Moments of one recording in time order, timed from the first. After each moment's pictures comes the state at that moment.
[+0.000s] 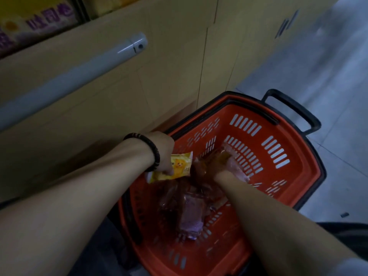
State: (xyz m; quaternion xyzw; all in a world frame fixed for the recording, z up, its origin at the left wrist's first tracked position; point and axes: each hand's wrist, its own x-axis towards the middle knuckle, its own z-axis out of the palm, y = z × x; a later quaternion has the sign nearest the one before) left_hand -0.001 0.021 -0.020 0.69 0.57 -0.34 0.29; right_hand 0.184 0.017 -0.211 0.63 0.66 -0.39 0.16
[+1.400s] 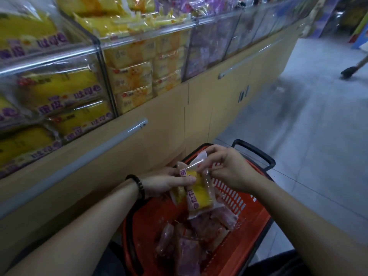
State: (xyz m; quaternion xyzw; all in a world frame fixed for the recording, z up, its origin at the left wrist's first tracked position) left_hand 0.011 -0.011 0.031 0.54 0.50 0.13 0.66; right_hand 0.249 -0.010 0.047 0.47 0.76 -0.34 -0.28
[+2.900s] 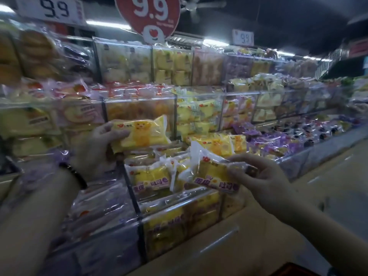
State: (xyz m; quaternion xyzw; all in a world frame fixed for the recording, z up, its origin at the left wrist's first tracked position) left_hand -0.290 -0.082 0.393 0.53 0.44 0.66 0.28; right_hand 0.077 -0.030 0.313 0.23 0.72 -0.40 -0.52
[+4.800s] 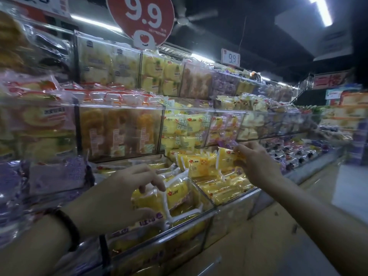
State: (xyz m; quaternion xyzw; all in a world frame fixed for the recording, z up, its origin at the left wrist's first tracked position) left_hand -0.238 -0.061 0.345 0.80 0.50 0.31 -0.05; right_hand 0.105 0.135 0.354 0.53 0.77 0.15 -0.32
